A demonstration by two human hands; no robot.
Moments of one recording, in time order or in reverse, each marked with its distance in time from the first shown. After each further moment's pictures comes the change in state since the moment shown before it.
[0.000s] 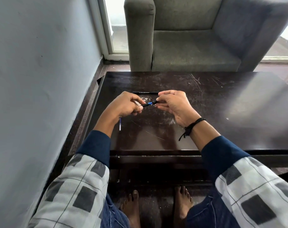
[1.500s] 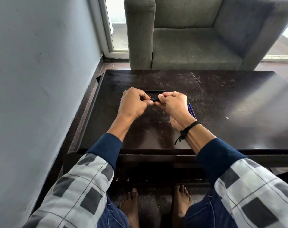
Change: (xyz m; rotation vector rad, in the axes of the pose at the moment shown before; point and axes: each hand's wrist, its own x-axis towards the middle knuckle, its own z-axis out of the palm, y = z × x) left_hand 0.012 0.002 0.041 0.129 0.413 0.203; right_hand 0.000 0.015 0.011 0.257 0.140 -0.051
